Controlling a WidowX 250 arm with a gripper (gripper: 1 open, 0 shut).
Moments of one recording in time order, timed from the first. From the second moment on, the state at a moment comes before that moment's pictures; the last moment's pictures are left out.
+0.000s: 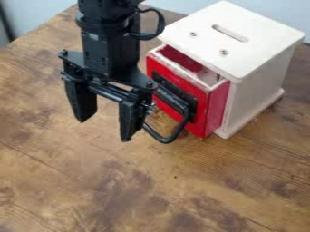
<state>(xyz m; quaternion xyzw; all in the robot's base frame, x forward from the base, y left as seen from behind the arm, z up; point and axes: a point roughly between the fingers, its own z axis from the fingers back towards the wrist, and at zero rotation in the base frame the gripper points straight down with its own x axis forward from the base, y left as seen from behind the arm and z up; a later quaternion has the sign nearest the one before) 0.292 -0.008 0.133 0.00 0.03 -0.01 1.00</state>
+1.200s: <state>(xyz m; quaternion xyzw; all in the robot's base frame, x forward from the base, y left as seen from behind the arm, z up) 0.300 -0.026 0.117 0.00 -0.05 0.06 1.00</state>
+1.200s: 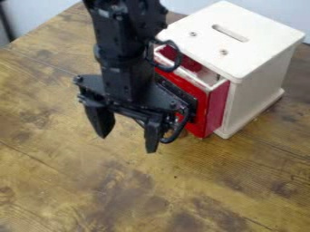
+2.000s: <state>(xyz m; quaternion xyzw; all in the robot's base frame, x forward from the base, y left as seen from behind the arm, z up) 0.303 -0.017 0.115 0.01 -0.05 0.16 0.99</state>
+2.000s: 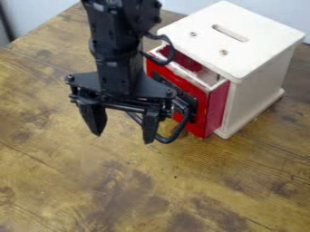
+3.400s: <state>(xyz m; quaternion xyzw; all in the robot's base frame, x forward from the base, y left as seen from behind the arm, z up) 0.300 -0.027 0.157 0.00 -0.05 -0.07 1.00</state>
